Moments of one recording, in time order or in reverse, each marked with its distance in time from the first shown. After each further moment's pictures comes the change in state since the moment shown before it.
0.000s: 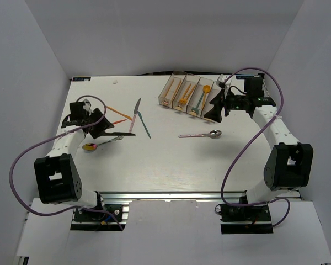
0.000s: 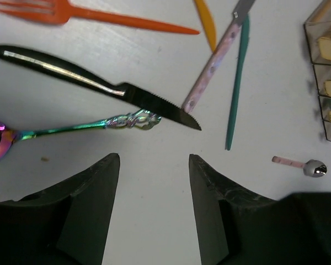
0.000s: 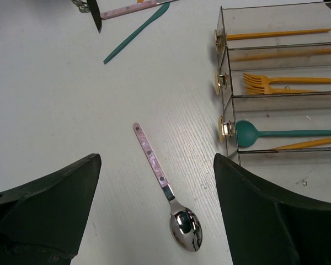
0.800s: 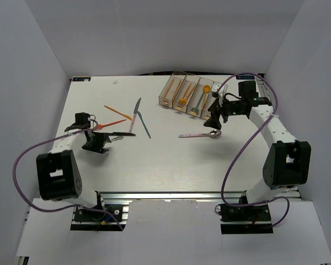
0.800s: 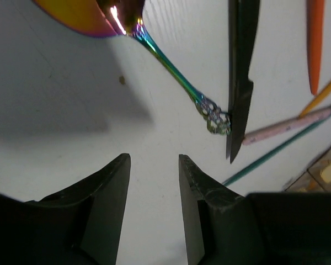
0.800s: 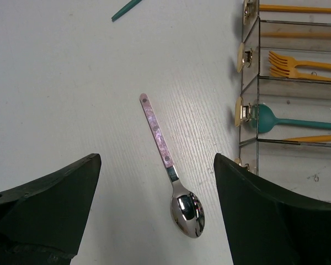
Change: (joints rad) left arm 0.006 -0.020 -0.135 -0.206 -0.197 -0.656; right arm 0.031 0.020 0.000 -0.179 0.057 -0.243
